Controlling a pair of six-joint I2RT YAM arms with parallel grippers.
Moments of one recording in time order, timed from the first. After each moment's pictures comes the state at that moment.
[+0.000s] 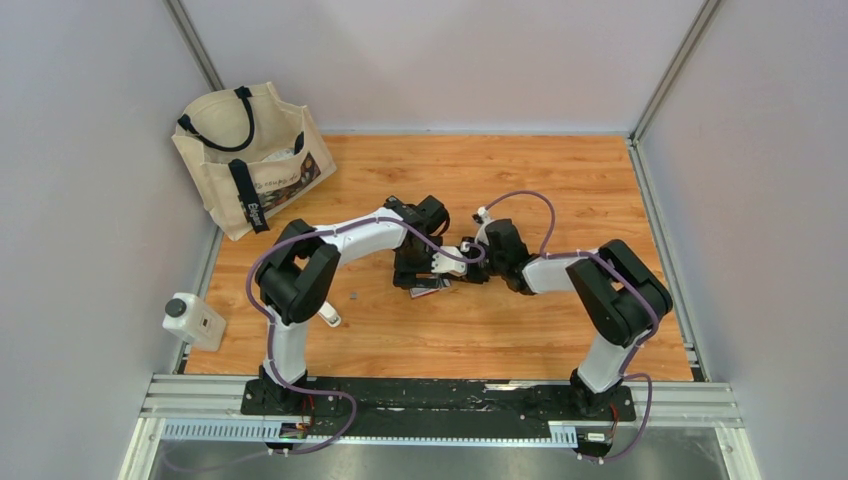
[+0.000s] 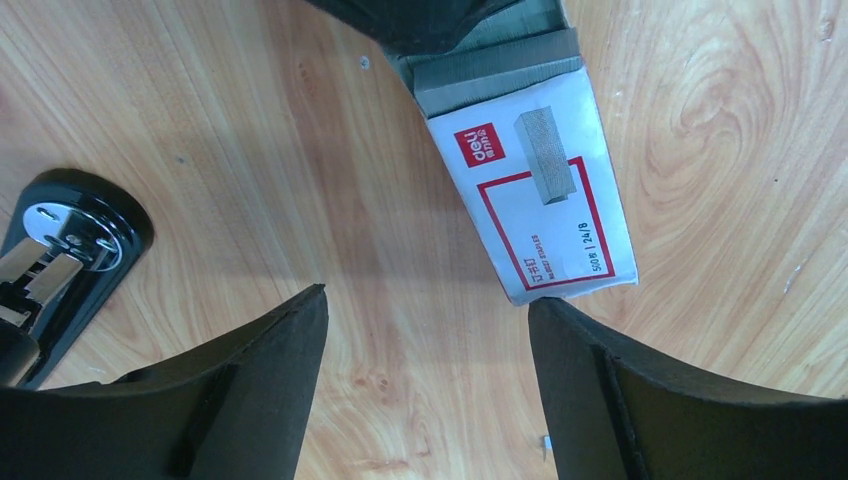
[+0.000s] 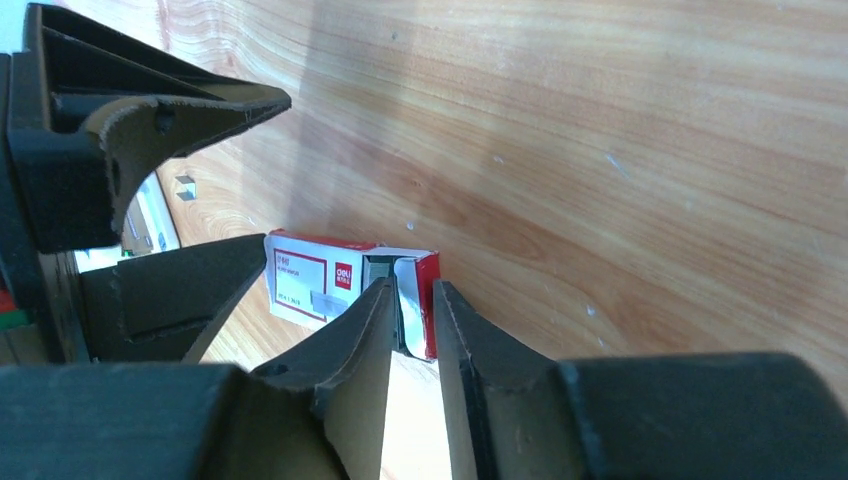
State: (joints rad) left arm -0.75 1.97 1.40 -0.84 0.09 0.92; right arm 0.55 1.75 0.70 0.37 -0.41 0.70
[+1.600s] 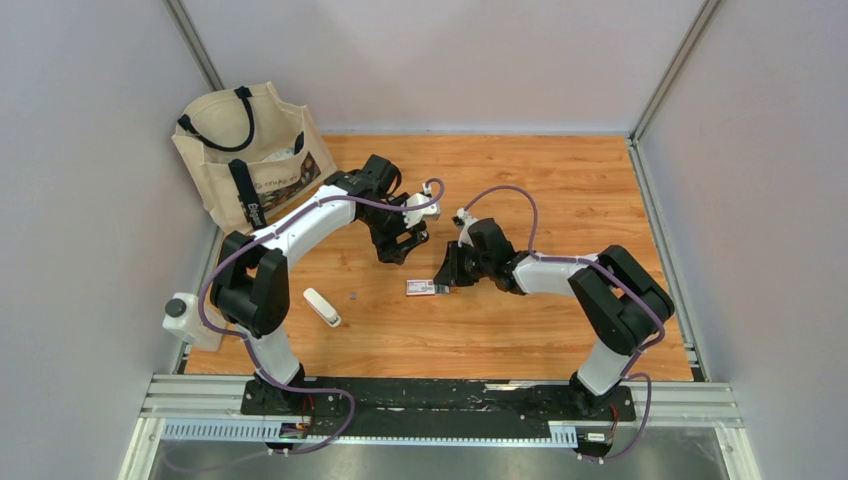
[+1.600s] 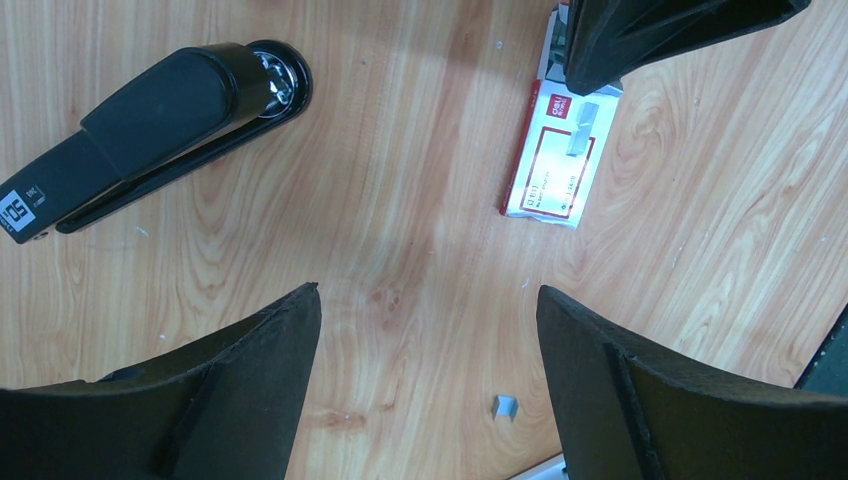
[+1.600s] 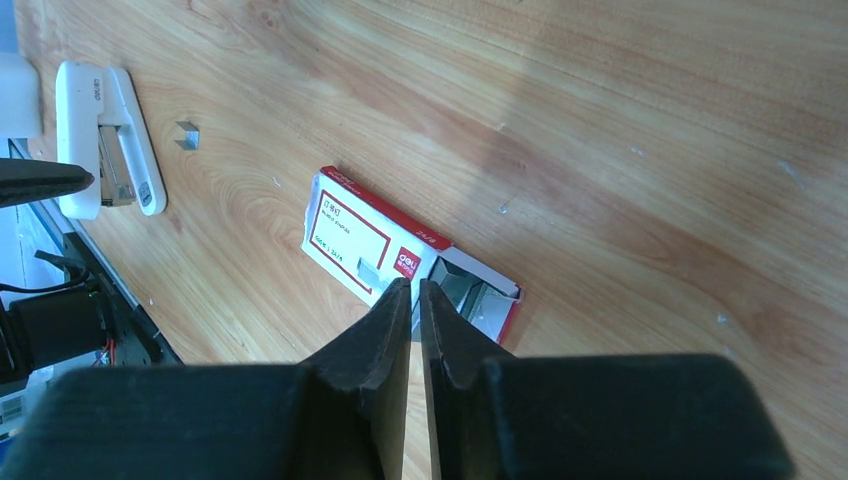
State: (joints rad) left arm -0.50 1.76 1.41 -0.85 0.42 0.75; right arm 0.65 1.70 0.77 0.22 -0.35 0.60
